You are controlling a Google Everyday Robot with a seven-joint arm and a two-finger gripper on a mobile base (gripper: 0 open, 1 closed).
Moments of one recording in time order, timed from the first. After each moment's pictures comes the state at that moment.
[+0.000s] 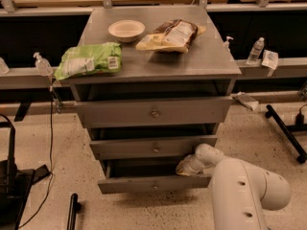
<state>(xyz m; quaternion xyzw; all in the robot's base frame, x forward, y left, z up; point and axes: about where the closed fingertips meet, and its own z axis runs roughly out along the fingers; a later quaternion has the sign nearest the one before) 0.678 -0.165 0.187 -0.69 0.68 0.09 0.22</state>
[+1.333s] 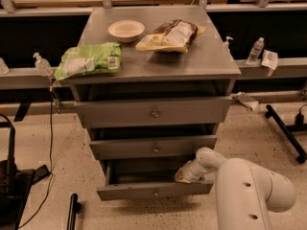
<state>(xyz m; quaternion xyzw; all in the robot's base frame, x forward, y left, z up) 0.630 -0.153 0.184 -0.70 0.67 0.14 0.19</state>
